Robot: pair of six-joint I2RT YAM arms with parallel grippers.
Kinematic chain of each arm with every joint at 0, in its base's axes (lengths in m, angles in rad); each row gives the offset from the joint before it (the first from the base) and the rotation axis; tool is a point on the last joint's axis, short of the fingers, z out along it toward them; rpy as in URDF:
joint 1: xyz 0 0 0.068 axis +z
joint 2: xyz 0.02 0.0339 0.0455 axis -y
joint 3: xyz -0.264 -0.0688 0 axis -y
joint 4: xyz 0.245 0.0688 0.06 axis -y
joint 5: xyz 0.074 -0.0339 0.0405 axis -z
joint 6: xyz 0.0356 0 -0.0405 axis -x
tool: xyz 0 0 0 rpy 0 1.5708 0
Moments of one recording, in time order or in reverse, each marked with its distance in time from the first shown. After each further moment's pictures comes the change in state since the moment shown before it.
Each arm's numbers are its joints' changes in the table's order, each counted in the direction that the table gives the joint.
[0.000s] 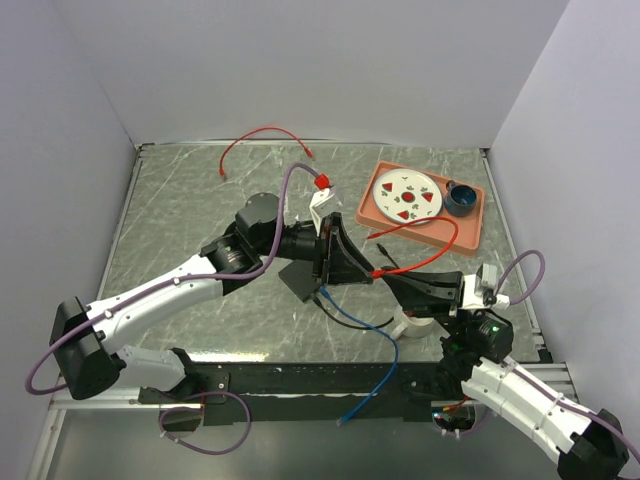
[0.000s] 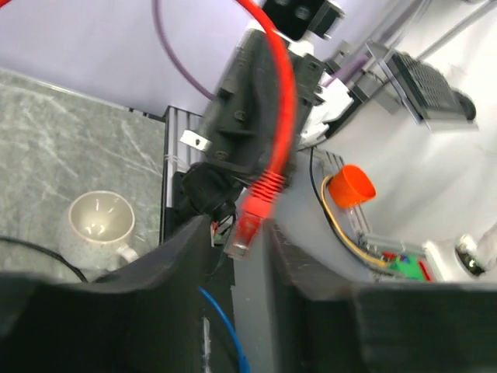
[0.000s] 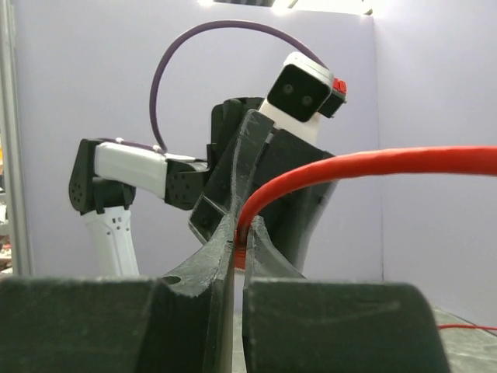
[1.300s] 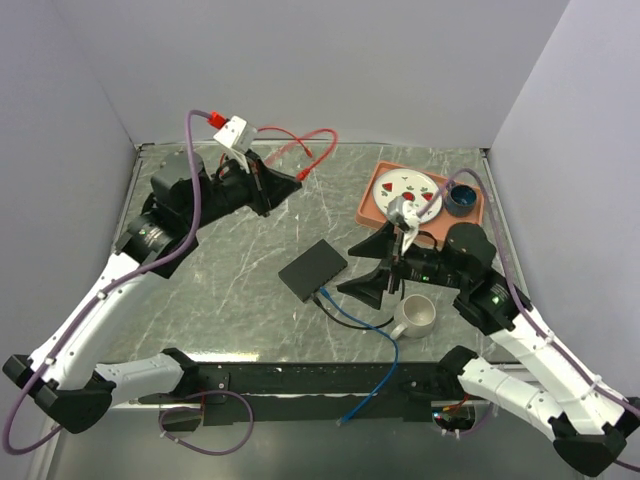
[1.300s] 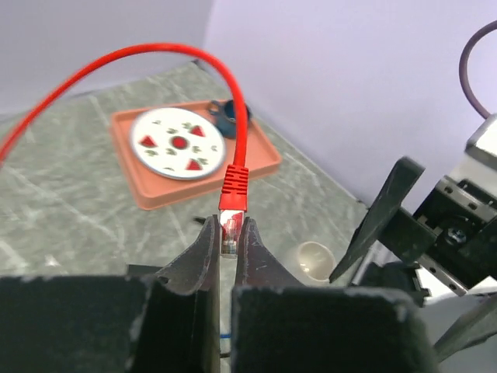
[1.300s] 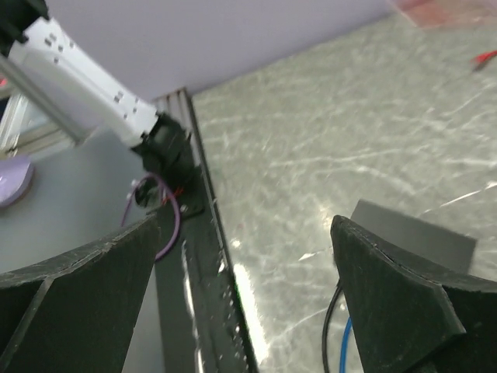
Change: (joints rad) left arm 0.302 0.166 0.258 -0.495 -0.464 -0.192; right arm -0.008 -0.255 0.756 -1.471 -0.272 0.284
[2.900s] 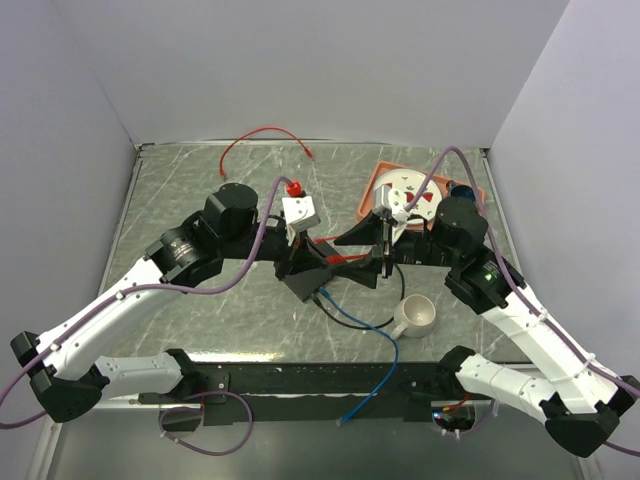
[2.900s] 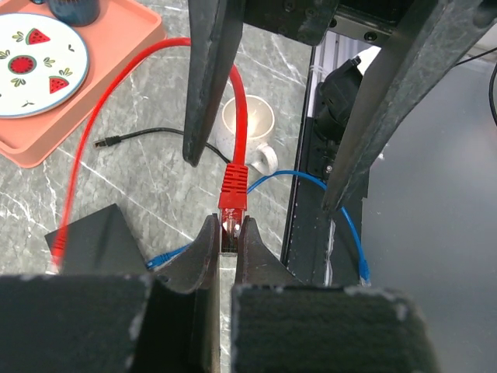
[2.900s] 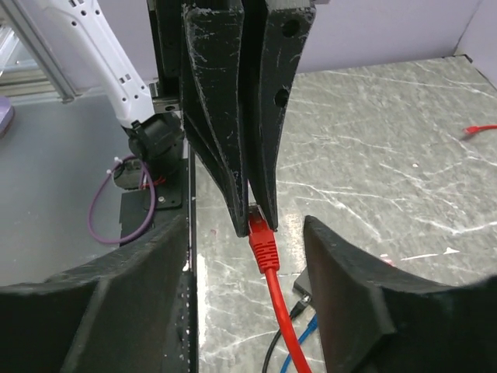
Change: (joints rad) left arm -0.241 -0.013 -0.066 -0.247 0.225 -0.397; right arm 0.000 -0.173 0.188 -0.048 -0.145 0.246
